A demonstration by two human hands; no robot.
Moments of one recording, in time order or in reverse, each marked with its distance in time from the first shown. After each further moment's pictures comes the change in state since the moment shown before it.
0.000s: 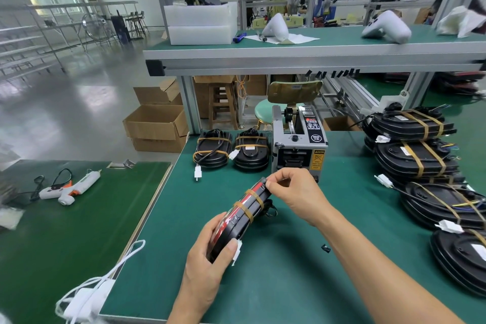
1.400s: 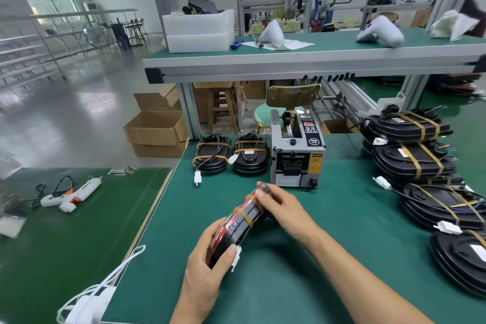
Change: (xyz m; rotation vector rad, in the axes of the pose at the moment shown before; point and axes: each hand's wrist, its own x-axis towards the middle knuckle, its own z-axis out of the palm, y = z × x) left_hand -0.001 0.003 0.000 -0.009 0.012 0.016; right_hand -0.023 0.010 0.029 0.245 -0.126 0.074
